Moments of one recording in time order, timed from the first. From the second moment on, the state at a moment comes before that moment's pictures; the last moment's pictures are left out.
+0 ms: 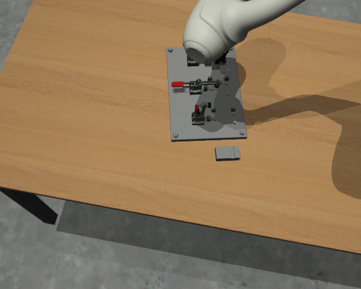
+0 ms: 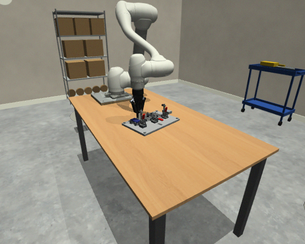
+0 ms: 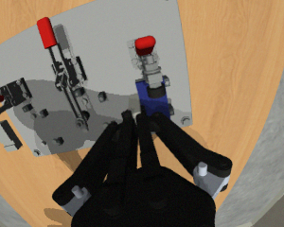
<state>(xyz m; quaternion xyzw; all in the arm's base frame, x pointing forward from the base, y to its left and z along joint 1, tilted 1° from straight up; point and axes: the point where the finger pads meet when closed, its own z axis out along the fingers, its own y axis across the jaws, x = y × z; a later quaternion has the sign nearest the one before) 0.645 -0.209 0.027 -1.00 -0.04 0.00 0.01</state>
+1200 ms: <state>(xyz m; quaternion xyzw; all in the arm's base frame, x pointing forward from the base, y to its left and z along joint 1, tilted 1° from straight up) 0.641 -0.196 0.061 -1.00 -0.04 0.00 0.01</state>
